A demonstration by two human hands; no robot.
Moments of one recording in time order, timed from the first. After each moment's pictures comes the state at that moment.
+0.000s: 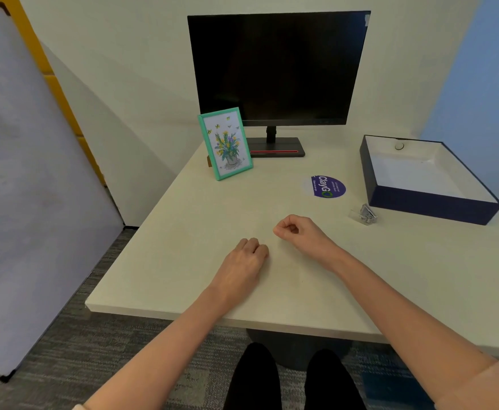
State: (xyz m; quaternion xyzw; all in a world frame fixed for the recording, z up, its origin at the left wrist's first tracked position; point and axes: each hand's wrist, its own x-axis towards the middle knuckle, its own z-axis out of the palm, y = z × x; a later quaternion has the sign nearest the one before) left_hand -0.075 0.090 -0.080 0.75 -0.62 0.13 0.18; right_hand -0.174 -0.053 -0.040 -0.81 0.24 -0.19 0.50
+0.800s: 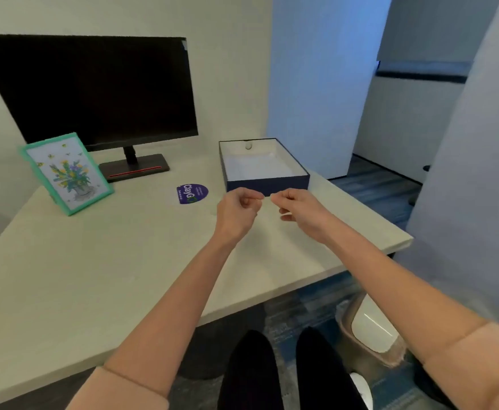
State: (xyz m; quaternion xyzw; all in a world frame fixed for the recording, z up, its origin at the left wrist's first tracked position) left_hand -0.265 -0.056 0.017 0.62 -0.52 -0.24 0.53; right_hand -0.407 -0.105 0.023 -0.67 0.42 -0.36 0.50
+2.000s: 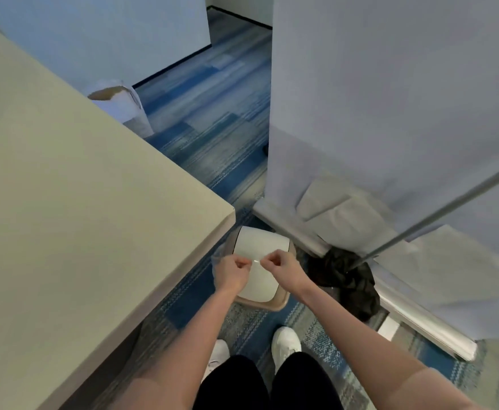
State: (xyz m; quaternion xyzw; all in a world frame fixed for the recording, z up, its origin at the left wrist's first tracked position) left_hand -0.599 -0.261 -0.383 0.70 -0.52 -0.48 0.13; right_hand -0.732 -0.227 -0.365 -0.41 0.71 -0.27 0.50
